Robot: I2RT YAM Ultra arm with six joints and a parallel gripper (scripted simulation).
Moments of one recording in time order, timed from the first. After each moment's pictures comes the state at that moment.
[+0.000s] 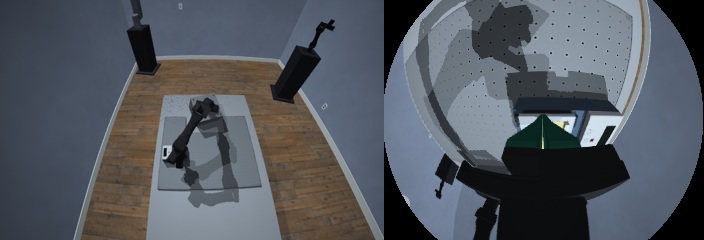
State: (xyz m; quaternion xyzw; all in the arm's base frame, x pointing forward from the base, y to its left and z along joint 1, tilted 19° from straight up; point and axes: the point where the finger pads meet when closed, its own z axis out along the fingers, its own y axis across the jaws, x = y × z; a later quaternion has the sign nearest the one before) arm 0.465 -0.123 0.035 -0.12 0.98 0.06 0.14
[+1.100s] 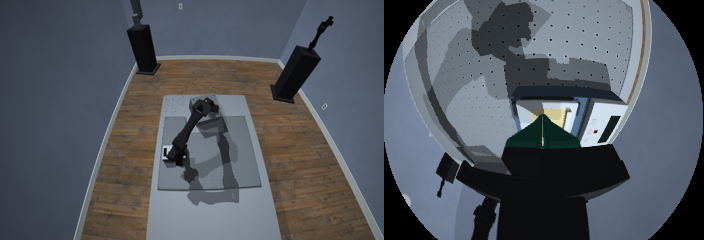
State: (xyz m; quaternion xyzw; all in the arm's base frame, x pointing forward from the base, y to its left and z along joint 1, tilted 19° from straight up) arm 0.446 -0.128 0.029 -0.12 0.98 0.06 0.13
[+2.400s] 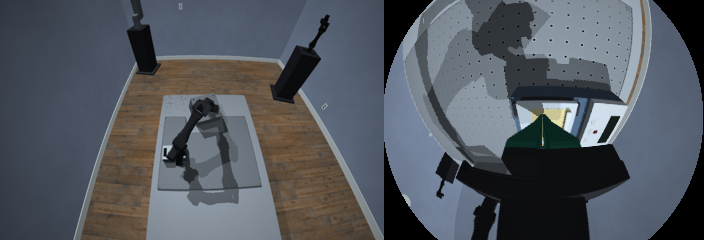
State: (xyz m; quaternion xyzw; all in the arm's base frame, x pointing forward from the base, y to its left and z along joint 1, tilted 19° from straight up) arm 0.446 -0.128 0.030 -0.12 0.98 0.06 0.13
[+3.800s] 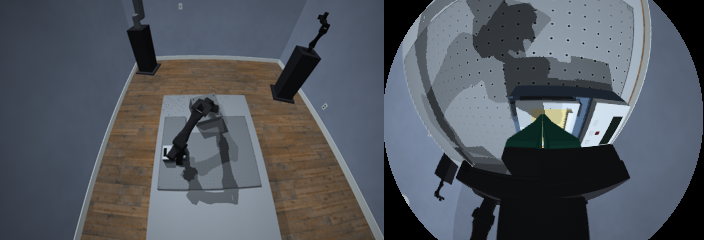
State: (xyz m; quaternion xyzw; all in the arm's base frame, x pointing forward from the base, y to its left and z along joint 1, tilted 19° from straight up) arm 0.444 -0.128 0.023 -0.12 0.98 0.06 0.14
